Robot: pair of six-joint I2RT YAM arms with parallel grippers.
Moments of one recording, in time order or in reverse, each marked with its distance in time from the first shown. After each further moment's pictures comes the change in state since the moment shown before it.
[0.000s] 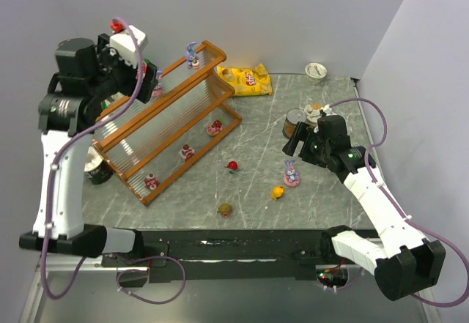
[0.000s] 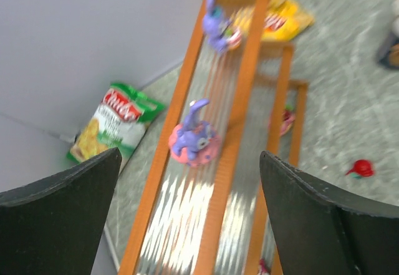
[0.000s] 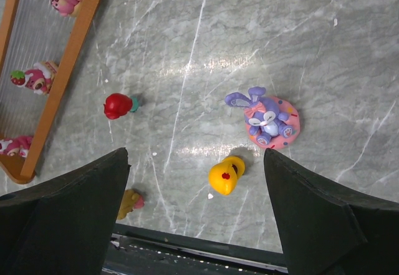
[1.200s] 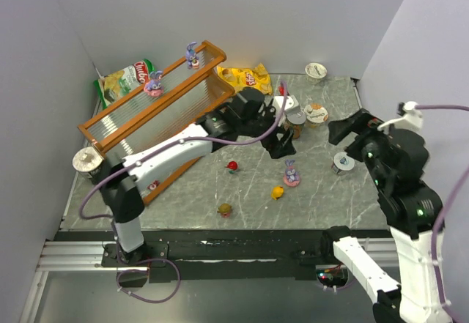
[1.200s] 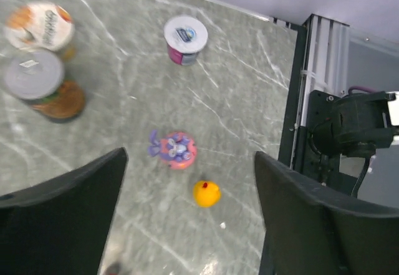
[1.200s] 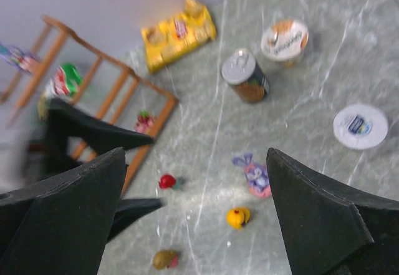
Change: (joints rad) left arm -0.797 0.410 -0.197 0.520 0.163 -0.342; right arm -0.082 -0.286 0.386 -0.212 0.213 -0.004
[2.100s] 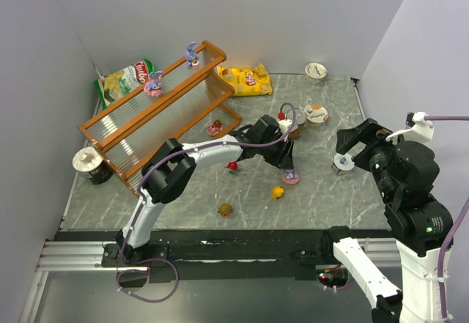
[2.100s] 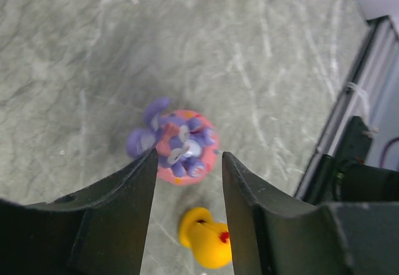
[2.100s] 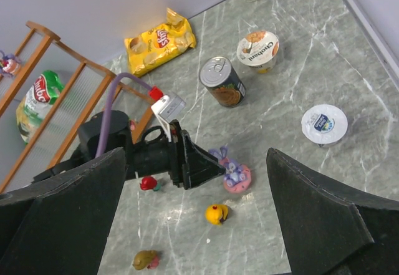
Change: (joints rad) left arm 0.009 0.413 -0.073 0.235 -0.025 -0.433; right arm -0.006 -0.077 0.049 -0.085 0.063 -0.059
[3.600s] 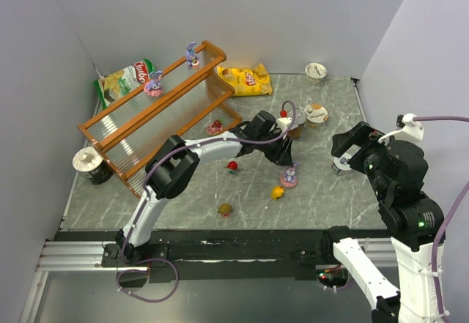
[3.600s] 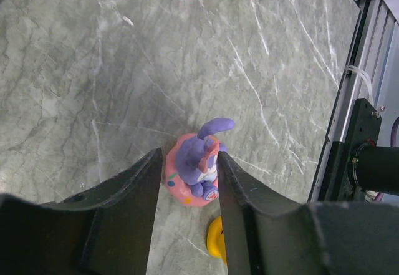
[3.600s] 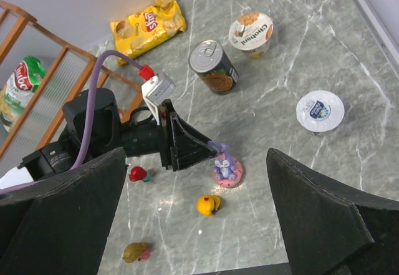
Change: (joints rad) left arm 0.045 0.073 0.045 0.052 0.138 0.116; right arm 0.000 0.000 -0.074 0.002 -0.005 -0.003
